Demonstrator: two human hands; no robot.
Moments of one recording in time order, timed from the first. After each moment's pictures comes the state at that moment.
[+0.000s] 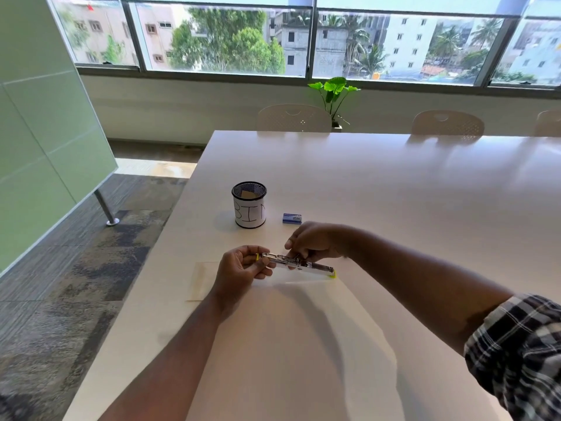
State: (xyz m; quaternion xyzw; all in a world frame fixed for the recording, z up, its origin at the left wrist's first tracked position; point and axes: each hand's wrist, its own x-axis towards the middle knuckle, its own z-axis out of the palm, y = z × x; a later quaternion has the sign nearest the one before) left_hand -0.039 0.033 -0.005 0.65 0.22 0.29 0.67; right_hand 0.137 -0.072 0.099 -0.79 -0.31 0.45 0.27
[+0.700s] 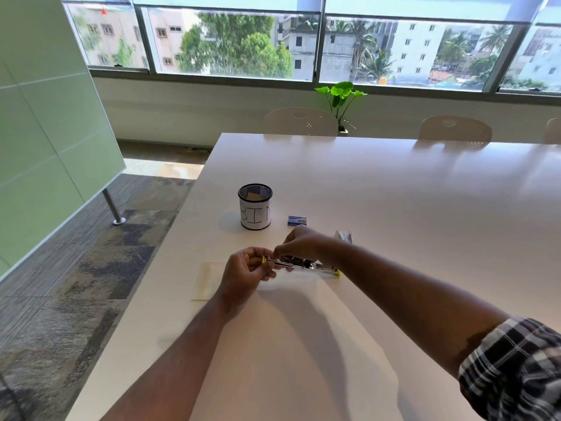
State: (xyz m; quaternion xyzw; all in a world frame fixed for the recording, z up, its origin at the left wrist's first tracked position) left_hand -0.038 0.032 -0.009 0.66 0.21 0.31 0.65; right_hand 0.117 -0.056 0.082 -0.84 -0.39 0.30 0.23
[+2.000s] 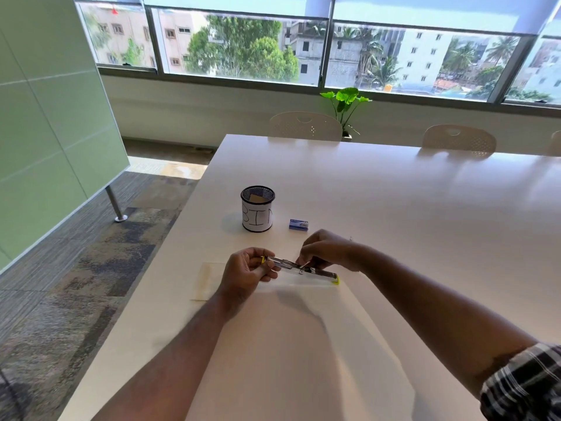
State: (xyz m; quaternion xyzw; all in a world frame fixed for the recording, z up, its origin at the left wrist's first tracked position) left_hand -0.035 0.033 -0.005 0.65 0.23 0.30 0.66; right_hand 0.152 -0.089 0.084 -0.77 -0.39 0.40 0.30
